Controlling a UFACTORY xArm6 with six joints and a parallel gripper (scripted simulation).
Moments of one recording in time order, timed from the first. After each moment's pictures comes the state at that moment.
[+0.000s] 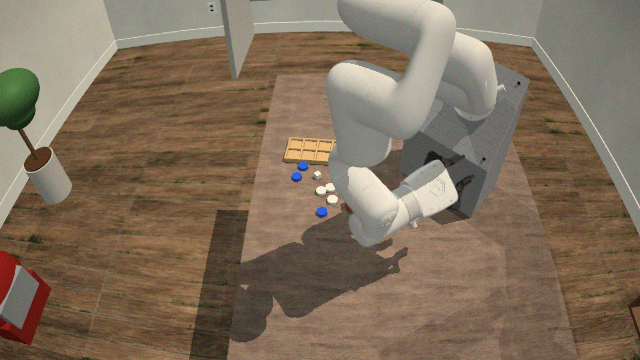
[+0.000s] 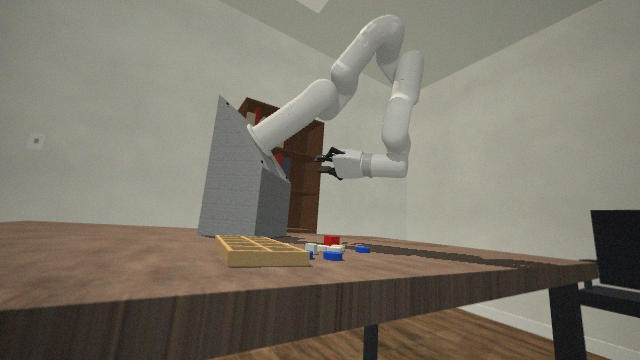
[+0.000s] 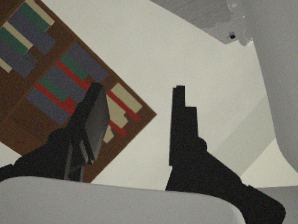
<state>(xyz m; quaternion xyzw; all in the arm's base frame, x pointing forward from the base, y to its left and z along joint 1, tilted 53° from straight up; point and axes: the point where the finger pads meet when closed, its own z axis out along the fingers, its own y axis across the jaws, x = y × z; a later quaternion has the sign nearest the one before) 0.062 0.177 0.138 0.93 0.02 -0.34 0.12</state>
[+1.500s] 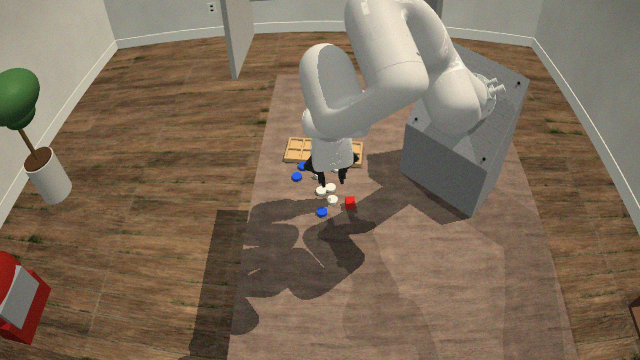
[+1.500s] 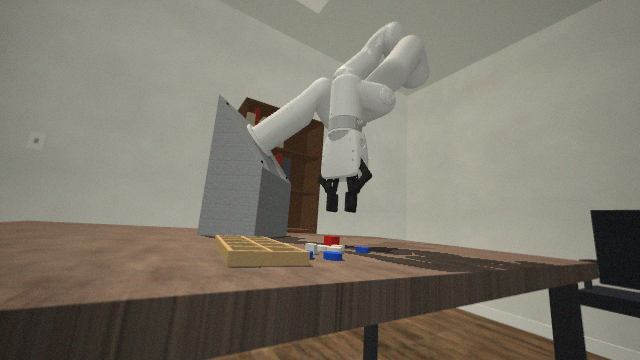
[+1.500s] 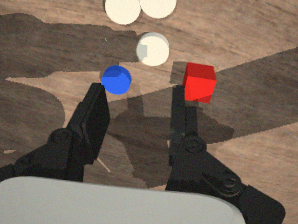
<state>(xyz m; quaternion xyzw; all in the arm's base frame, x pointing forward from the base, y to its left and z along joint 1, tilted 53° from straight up) 0.409 0.085 0.123 0.68 -0.58 0.05 -0.45</state>
